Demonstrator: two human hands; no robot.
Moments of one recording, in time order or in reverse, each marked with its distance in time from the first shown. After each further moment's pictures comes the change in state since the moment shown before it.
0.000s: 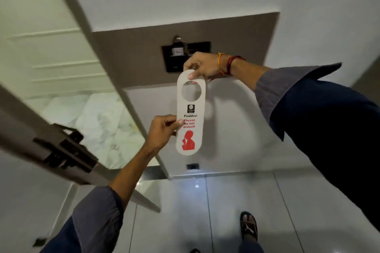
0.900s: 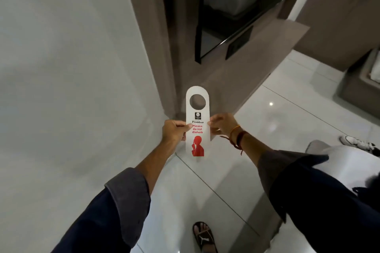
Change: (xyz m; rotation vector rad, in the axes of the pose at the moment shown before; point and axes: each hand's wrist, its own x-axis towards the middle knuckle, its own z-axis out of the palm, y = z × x) left_hand 0.148 0.018 0.660 0.081 -0.604 -0.313; right_hand -0.538 0.450 0.079 1.009 1.217 1.139
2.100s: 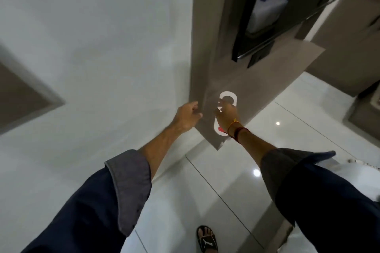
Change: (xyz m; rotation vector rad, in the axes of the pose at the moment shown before) left_hand -0.031 0.018 -0.084 0.423 -0.099 0.307; right_hand -0.063 -0.045 0.098 -0.639 0.223 -0.351
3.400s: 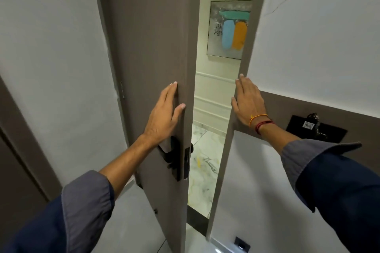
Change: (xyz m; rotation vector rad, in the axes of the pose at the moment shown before) left_hand -0.827 -0.145 -0.374 0.620 1.526 -0.273; right_hand -0.570 -0.567 0.187 -0.234 0.102 -1.712
